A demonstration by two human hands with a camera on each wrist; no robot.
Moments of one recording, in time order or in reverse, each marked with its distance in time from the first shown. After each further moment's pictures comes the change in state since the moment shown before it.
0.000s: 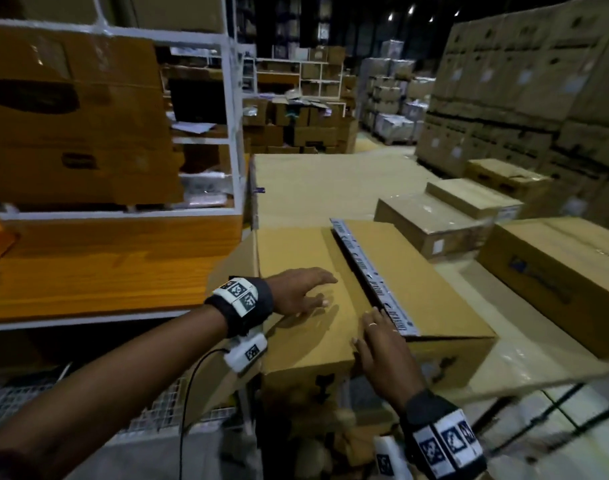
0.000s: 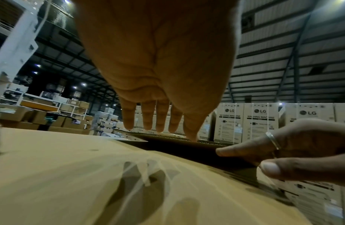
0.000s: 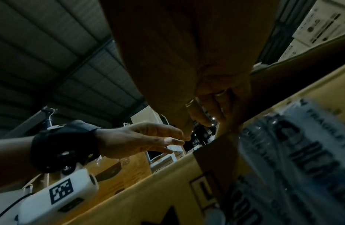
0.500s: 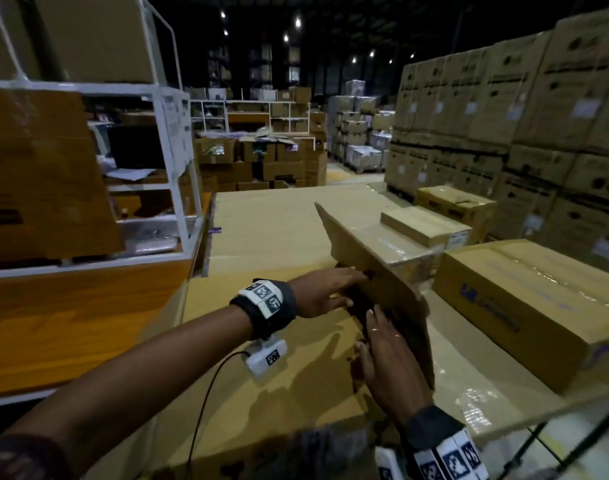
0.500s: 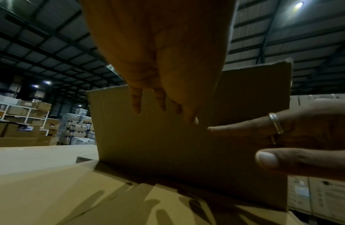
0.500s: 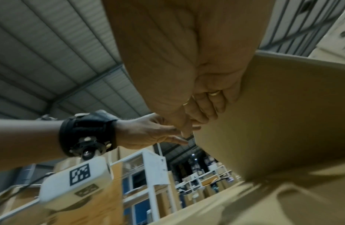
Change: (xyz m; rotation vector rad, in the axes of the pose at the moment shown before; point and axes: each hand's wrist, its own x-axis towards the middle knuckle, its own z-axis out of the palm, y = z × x) left_hand 0.189 0.094 -0.042 0.043 0.169 0.305; right_hand 0.046 0.112 -0.095 -0.069 0.177 0.040
